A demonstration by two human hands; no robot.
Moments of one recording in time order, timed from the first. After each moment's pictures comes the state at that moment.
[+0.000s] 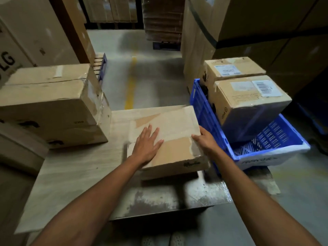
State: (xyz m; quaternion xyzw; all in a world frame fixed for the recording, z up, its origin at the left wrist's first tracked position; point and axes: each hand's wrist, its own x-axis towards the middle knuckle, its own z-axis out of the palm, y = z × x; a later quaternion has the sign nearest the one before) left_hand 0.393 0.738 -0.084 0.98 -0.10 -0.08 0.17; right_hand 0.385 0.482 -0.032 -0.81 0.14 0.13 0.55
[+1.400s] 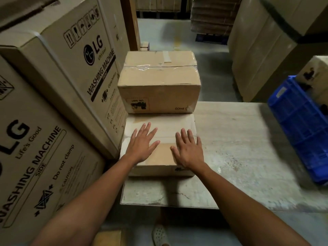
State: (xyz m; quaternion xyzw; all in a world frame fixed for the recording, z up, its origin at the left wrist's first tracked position) left_hand 0.335 1.161 -0.107 0.99 -0.06 -0.05 0.10; right_hand 0.335 0.933 -0.100 -0.98 -0.15 0.09 0.09
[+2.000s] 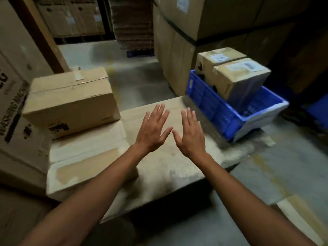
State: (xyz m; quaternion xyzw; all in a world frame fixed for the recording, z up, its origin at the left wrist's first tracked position) left_hand 0.326 0.872 0.000 0.90 -0.36 0.13 0.20; right_hand 0.248 0.717 0.008 -0.97 0.08 -0.15 0.18
